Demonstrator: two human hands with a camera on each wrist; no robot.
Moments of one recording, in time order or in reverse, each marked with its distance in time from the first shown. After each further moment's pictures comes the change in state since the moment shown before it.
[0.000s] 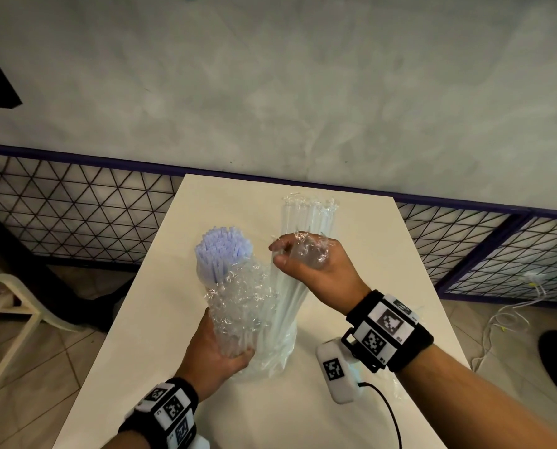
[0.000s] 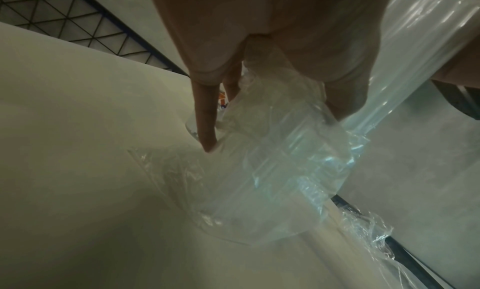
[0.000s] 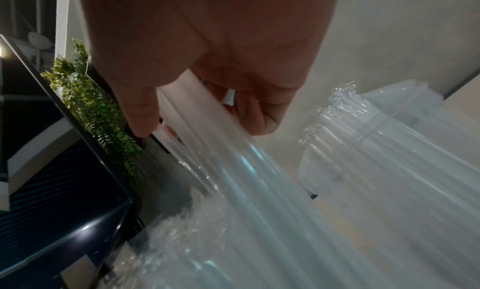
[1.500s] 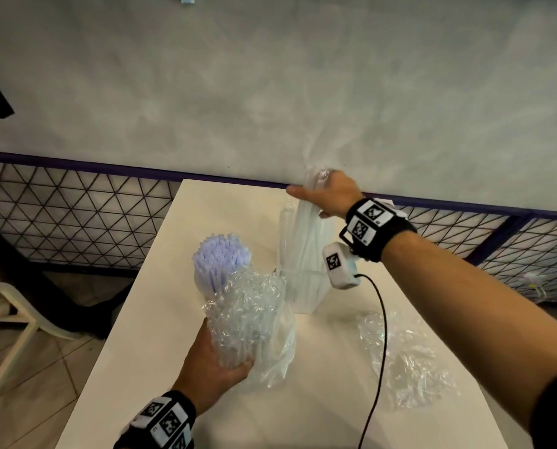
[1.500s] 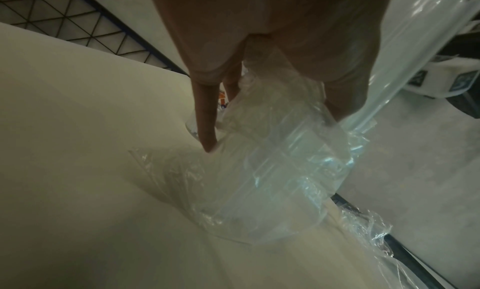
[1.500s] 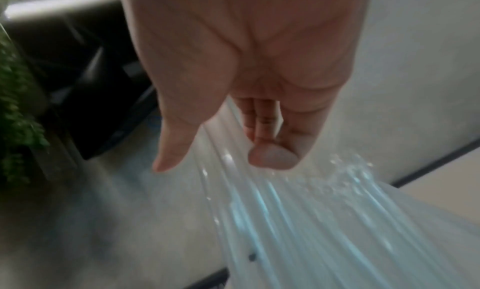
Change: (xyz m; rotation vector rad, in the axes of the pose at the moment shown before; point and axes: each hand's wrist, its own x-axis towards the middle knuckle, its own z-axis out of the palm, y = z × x) left_hand -0.001 0.002 -0.001 -0.069 -0.056 -0.085; right_hand 0.136 0.000 -0.069 -0.586 0.188 0.430
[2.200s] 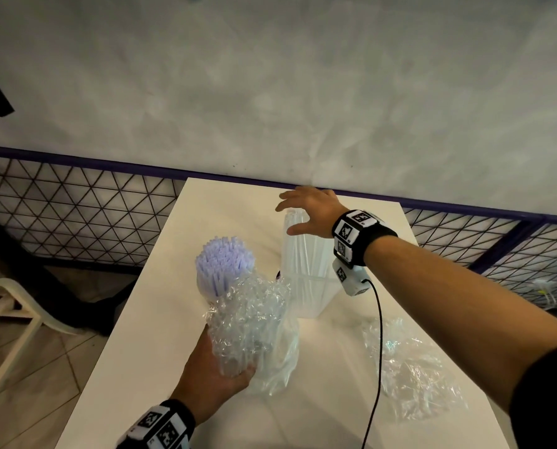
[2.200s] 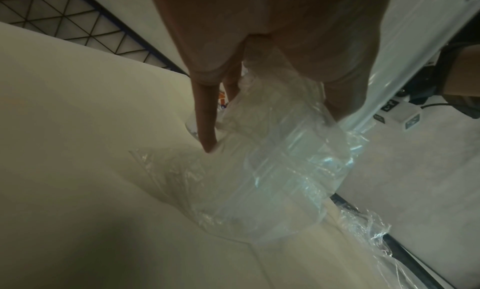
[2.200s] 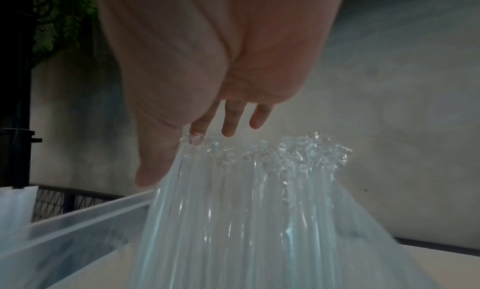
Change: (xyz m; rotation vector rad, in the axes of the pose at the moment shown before) left_hand -0.007 0.017 0.003 -0.016 0.047 -0.017; right_hand 0.031 0.024 0.035 -0.743 -0.234 -0.562
